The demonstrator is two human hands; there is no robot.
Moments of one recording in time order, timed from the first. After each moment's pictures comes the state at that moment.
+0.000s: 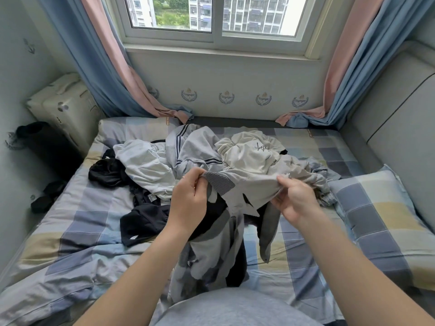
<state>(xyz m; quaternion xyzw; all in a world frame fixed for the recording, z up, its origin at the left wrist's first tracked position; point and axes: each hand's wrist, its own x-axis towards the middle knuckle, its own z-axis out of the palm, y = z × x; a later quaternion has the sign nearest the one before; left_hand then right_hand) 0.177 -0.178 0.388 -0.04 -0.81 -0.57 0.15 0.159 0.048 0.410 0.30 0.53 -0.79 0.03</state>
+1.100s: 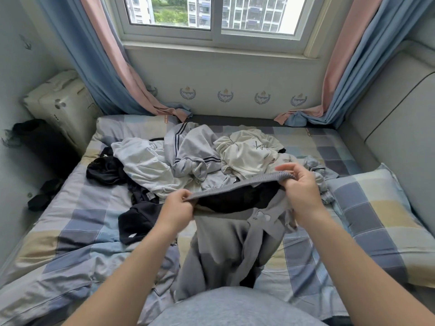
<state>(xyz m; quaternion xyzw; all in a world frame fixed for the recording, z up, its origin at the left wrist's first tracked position) 0.172 -0.206 0.348 0.13 -0.83 -0.54 -0.09 0.166 0.060 0.409 0.15 0.75 -0.64 -0.07</state>
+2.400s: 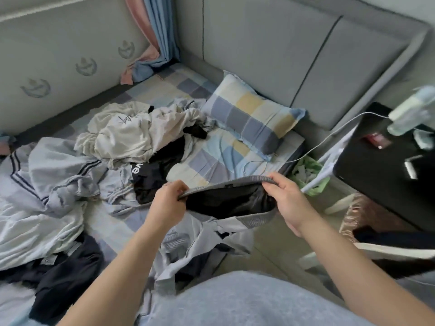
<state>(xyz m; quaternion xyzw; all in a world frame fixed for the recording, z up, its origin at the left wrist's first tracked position) 0.195 -0.062 0.319 -0.34 -0.87 -0.27 -0.22 0.415 0.100 0.376 0.38 0.64 -0.66 -0.15</state>
